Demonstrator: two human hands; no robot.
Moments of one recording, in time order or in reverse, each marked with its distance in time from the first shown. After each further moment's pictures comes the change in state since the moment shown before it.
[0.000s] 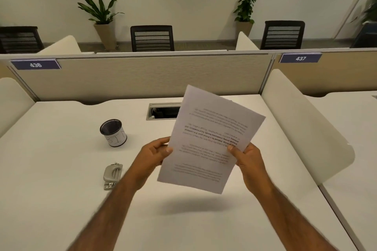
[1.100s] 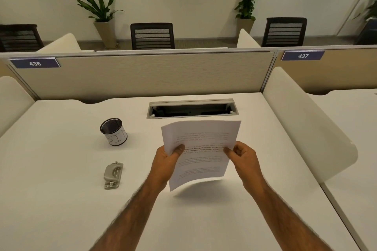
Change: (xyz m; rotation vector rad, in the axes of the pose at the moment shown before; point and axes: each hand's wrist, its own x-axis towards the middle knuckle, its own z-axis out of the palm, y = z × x) left_hand 0.010 -0.018 0.052 0.025 0.229 0.013; right_hand 0.005 0.017 0.006 -0.256 0.012 -0.002
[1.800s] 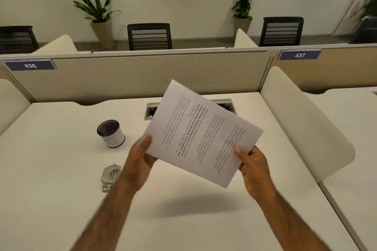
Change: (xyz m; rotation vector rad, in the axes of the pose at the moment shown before) left_hand 0.007 0.021 -0.053 -0.459 -0.064 0.061; right_hand -0.005 0.006 -0.019 0.539 0.035 0.070
